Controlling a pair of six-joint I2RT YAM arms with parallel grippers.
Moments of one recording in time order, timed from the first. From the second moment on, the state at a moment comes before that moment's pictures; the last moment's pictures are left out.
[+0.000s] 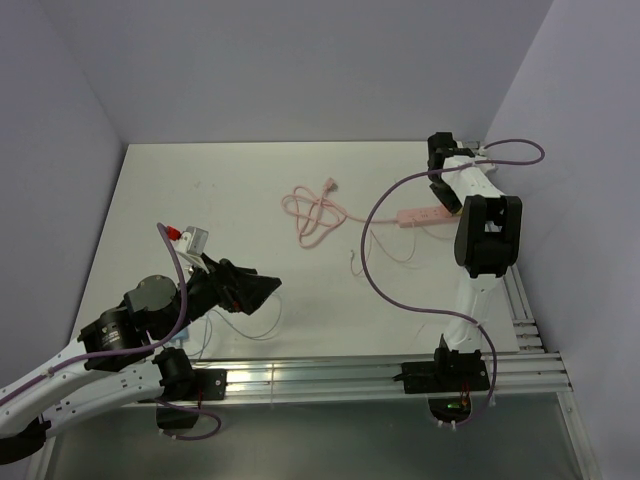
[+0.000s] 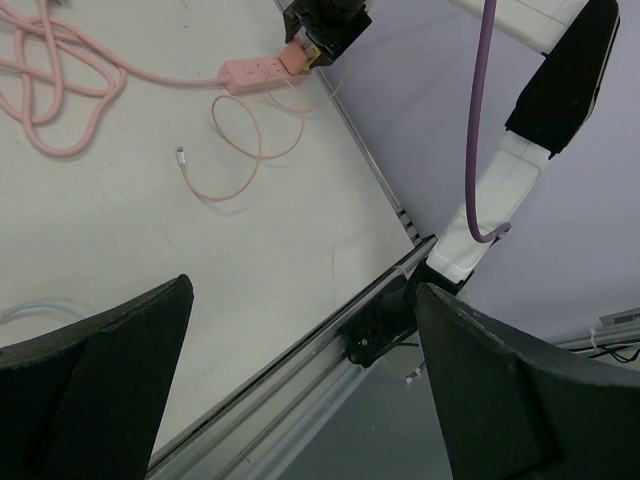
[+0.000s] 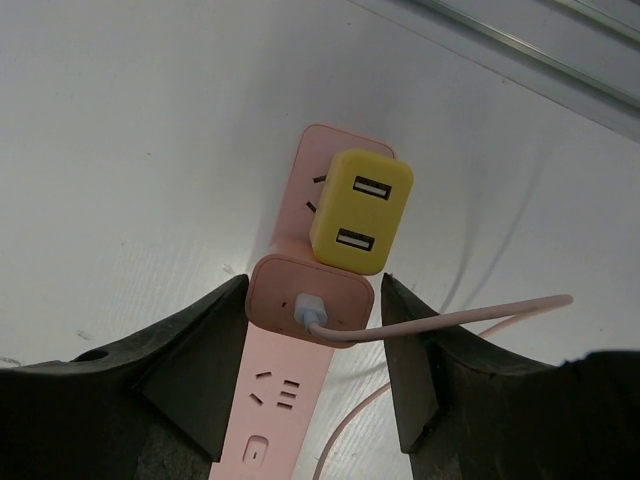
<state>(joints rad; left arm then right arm) -1.07 0.49 0.76 -0.38 -0.25 -0.75 -0.03 2.07 1.68 -0.85 0.63 1.03</state>
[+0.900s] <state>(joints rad) -1.07 0.47 0.76 -0.38 -0.25 -0.76 -0.03 2.06 1.63 -0.80 0.62 0.99</state>
